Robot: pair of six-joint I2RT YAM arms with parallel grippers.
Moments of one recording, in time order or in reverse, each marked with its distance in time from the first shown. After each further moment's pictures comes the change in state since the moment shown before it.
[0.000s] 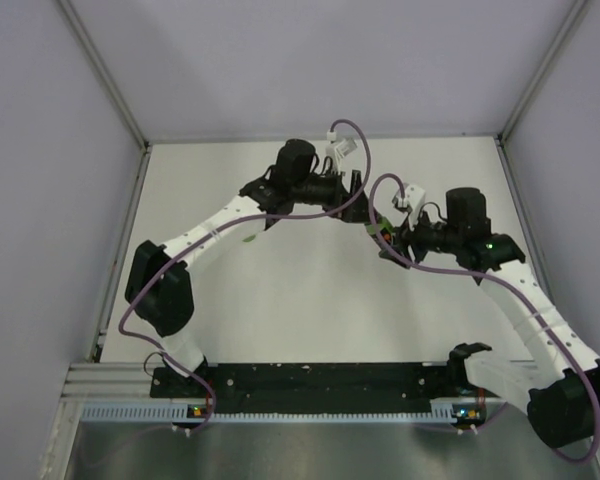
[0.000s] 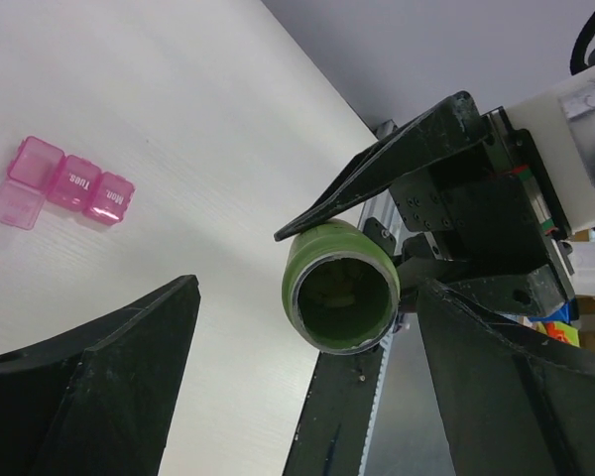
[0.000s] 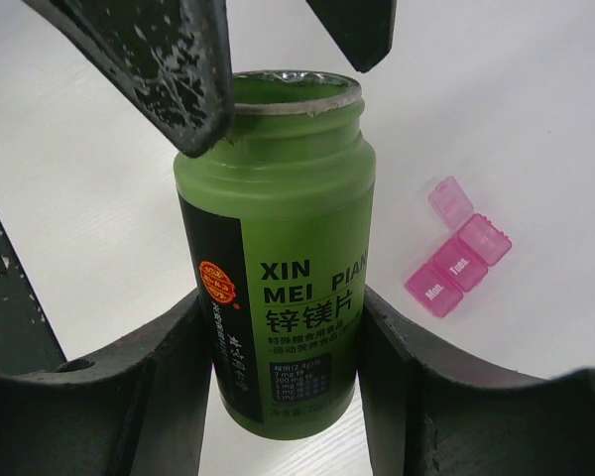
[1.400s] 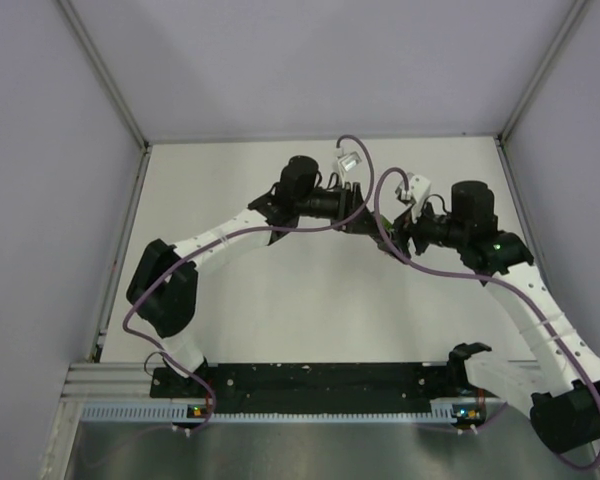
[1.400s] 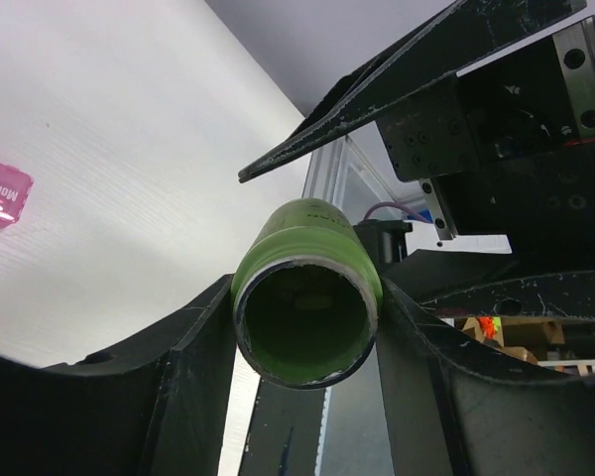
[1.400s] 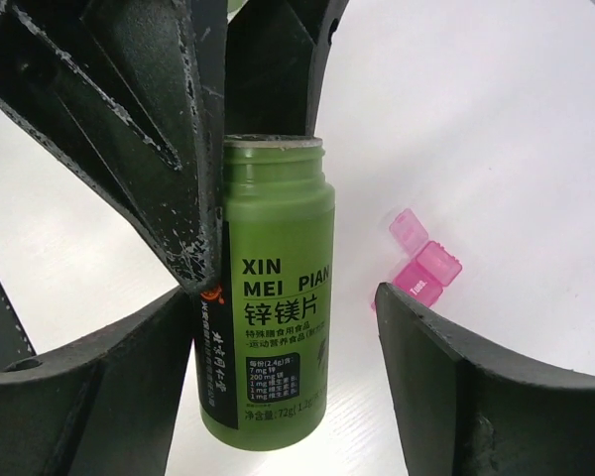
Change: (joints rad) left arm -0.045 0.010 -0.145 0.245 0.082 -0.174; right arm 0.026 -0.026 0.068 0.005 0.067 0.025
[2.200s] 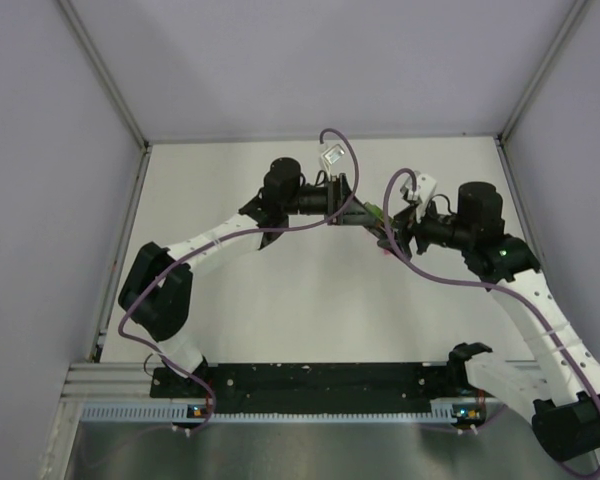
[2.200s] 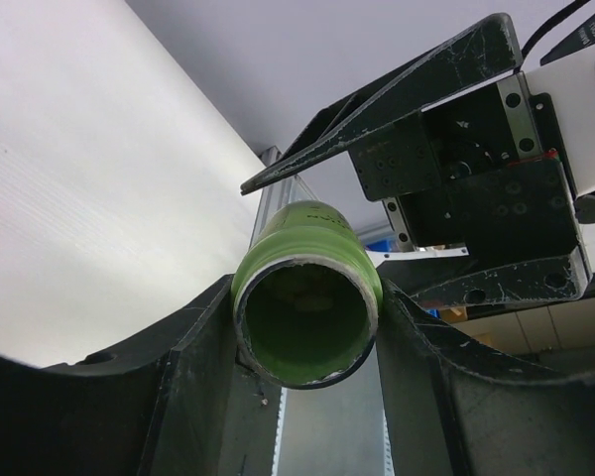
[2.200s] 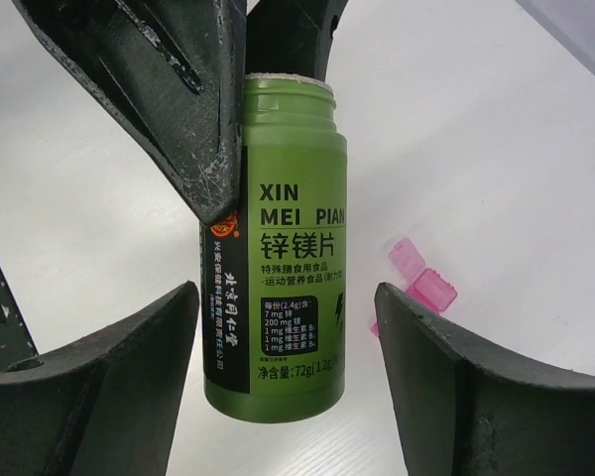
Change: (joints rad) left arm 0.051 -0.052 -0.112 0.264 0.038 -0.227; right arm 0.000 -0.047 0.006 0.035 -0.036 0.028
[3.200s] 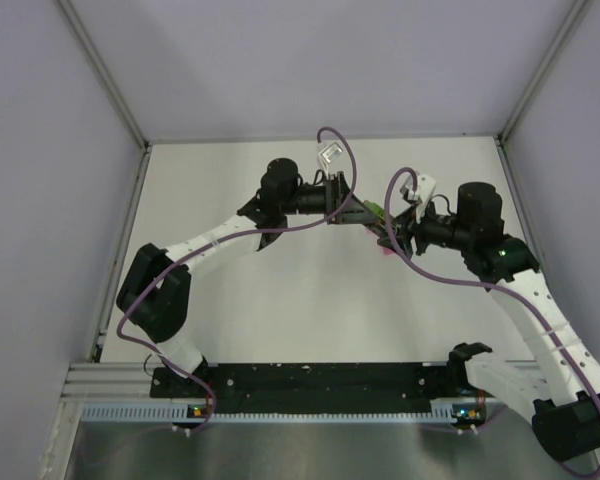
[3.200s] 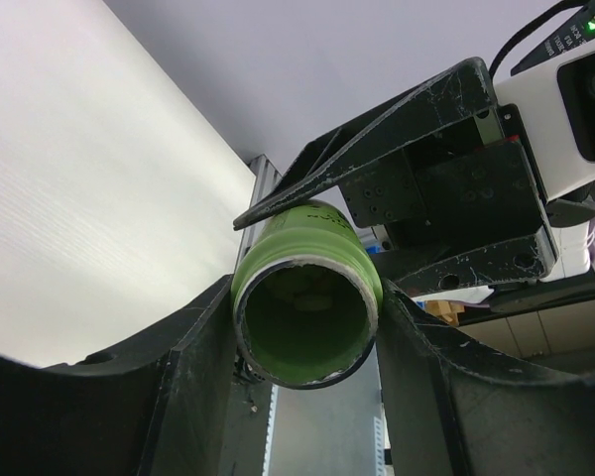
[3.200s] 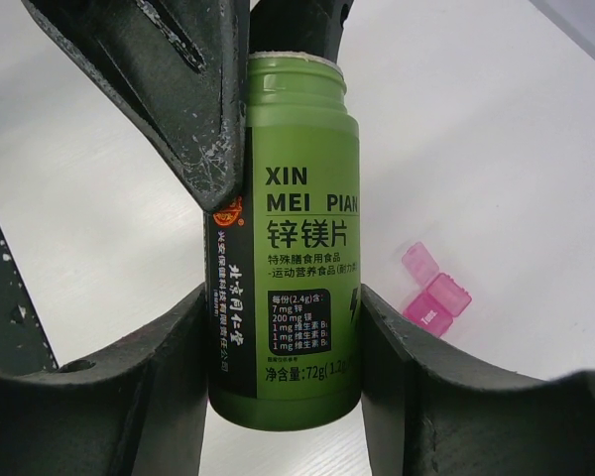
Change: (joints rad) left arm 0.000 -0.011 -0.019 0.066 -0.002 -0.062; right arm 0.000 0.000 -0.006 0.012 -0.025 0.024
